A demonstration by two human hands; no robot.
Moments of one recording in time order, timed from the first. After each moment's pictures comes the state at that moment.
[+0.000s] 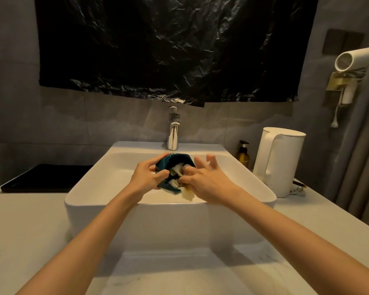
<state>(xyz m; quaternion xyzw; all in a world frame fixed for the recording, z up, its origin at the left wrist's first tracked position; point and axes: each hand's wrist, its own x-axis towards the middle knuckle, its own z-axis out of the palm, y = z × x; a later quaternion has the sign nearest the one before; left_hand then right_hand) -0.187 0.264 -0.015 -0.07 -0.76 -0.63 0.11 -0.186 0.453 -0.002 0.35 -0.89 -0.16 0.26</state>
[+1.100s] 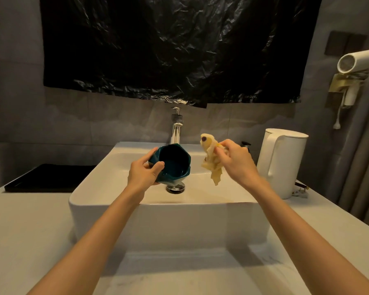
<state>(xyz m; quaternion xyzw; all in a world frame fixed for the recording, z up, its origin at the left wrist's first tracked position) -0.192 0.257 -0.016 -0.01 -0.70 -0.69 0.18 -0.192 0.486 0.026 0.13 -0.90 0.31 0.30</state>
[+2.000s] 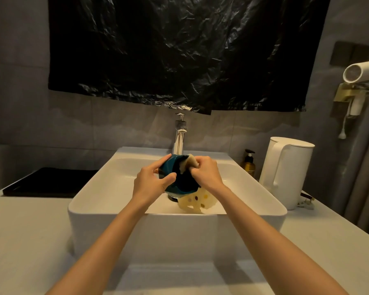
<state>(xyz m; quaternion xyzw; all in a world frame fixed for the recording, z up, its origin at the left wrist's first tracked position) -0.190 0.263 -0.020 -0.06 -0.79 -0.56 0.24 -0.243 0.415 0.000 0.14 -0.88 0.41 0.20</state>
